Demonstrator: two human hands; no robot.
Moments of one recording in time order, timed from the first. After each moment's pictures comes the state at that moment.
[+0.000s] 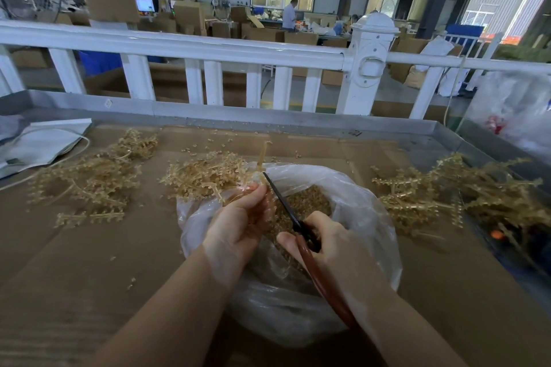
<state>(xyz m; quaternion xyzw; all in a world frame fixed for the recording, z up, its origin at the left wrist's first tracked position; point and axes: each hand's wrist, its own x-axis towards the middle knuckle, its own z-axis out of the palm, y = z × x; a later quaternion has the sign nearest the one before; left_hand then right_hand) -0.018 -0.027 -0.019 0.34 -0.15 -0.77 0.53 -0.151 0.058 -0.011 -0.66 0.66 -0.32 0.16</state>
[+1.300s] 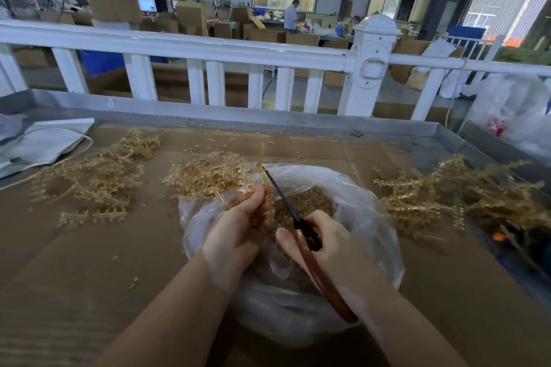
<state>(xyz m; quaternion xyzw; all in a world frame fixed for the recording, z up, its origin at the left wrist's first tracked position) -0.017 -0.024 -0.021 0.33 -0.16 -0.78 0.51 -0.151 0.054 -0.013 -0.65 0.65 -0.33 0.21</state>
